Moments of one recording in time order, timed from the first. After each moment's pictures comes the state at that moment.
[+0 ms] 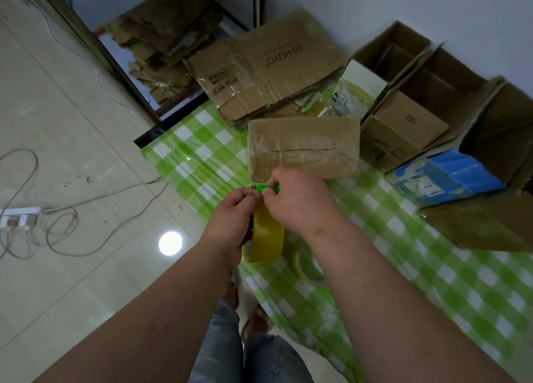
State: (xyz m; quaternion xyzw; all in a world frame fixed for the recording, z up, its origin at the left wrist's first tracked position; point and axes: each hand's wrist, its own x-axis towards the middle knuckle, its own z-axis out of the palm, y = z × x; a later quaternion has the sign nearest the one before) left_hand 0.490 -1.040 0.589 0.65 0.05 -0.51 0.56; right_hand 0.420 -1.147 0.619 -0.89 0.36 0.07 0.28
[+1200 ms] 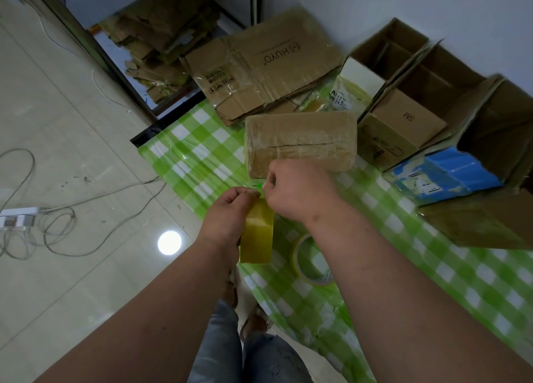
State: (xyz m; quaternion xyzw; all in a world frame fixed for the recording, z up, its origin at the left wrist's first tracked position) left_hand 0.492 -1.043 0.593 0.69 0.07 -0.49 0.53; right_hand 0.428 -1.162 0.624 -0.91 0.33 0.11 0.22
